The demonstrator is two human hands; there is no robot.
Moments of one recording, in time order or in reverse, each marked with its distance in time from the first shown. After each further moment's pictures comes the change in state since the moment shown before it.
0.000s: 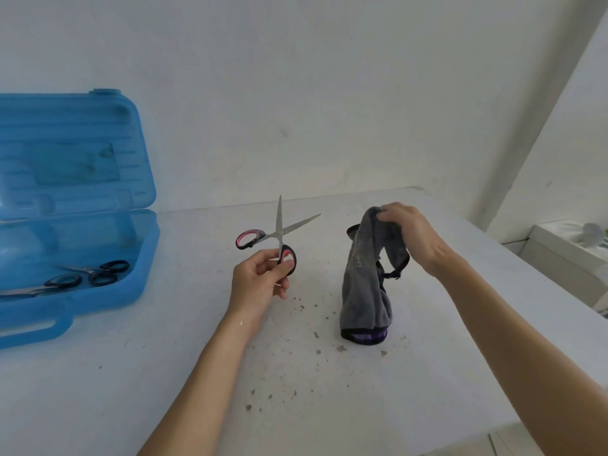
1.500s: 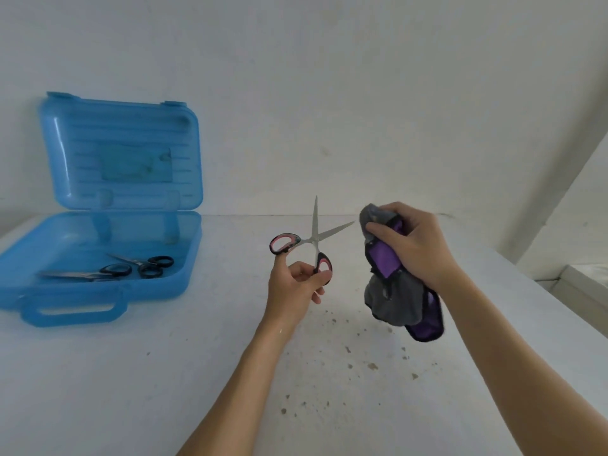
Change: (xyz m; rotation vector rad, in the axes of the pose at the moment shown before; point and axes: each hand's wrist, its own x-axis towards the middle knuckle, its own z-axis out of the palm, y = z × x) left_hand -0.012 0.020 -0.003 -0.025 0.034 0.040; right_hand 0.005 -0.047 0.047 0.105 0.071 -0.263
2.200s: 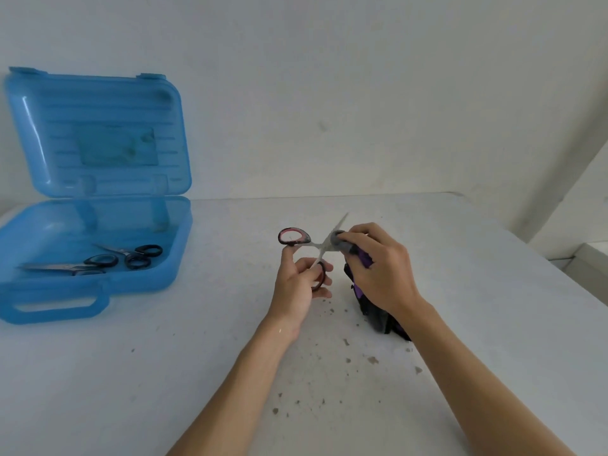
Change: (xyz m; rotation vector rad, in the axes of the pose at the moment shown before) left_hand 0.003 -0.024 0.013 -0.059 -0.072 -0.071; right_hand -0.029 0.068 0.058 -0.456 0.140 -0.383
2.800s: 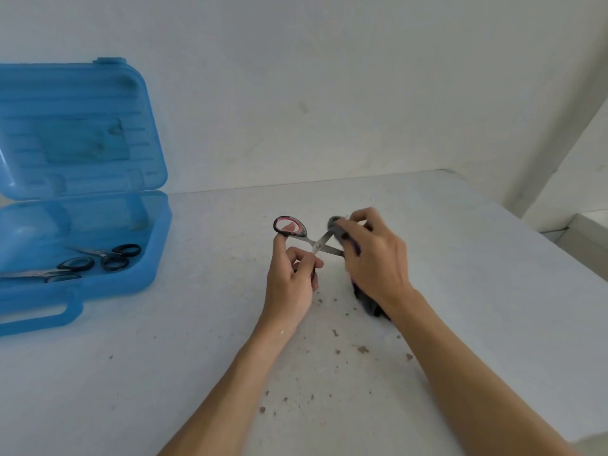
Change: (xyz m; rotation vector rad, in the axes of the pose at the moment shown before) left_hand -0.001 -0.011 0.014 0.269 0.056 0.164; right_hand -0.005 0.004 0.003 -0.197 0.060 0.077
